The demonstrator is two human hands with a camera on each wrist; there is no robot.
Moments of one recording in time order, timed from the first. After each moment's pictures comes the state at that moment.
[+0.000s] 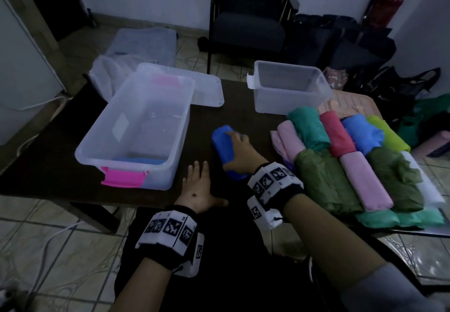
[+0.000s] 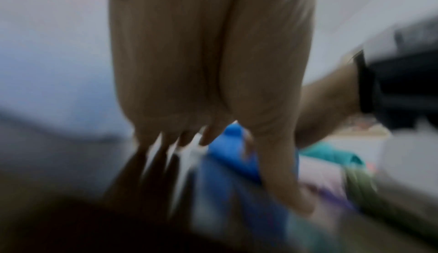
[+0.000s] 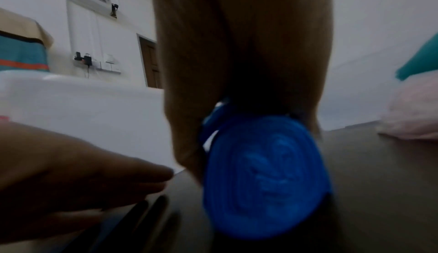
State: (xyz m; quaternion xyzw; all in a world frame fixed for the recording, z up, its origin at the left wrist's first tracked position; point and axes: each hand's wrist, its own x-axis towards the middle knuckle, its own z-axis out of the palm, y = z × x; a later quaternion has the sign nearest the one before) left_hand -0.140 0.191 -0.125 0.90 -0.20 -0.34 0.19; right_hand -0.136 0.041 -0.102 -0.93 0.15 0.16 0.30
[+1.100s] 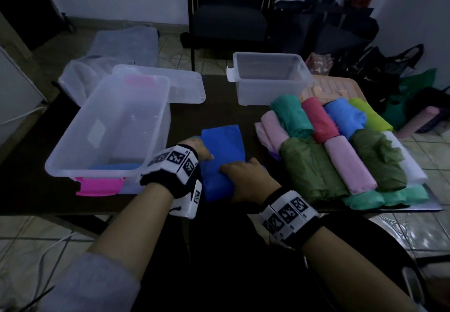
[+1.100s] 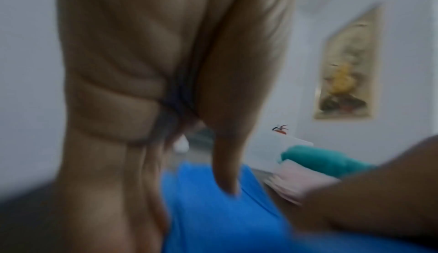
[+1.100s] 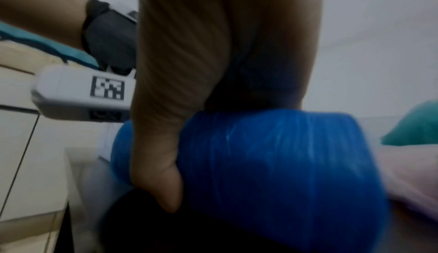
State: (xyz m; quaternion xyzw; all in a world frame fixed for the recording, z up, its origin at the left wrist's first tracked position) left_hand -0.090 0.128 -0.081 0.91 -0.10 -0.37 0.18; right_hand -0.206 0.033 -0.099 -0.98 -0.03 0.17 0.07
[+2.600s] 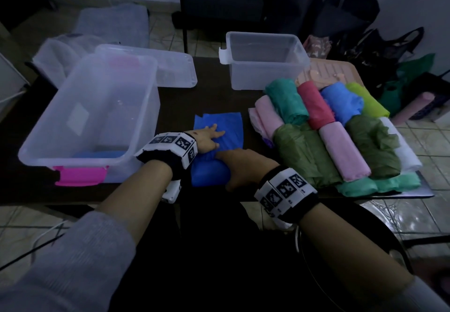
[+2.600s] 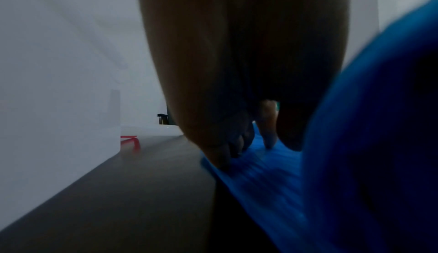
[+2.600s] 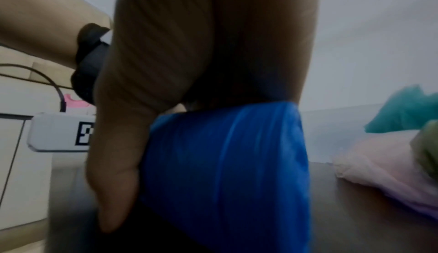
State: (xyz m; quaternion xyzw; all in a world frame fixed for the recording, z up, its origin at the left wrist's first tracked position) left_hand -0.090 0.105 -0.098 0.86 -0.35 -0.37 0.01; right_hand -0.196 0.012 -0.097 -0.94 -0.03 0.29 0.16
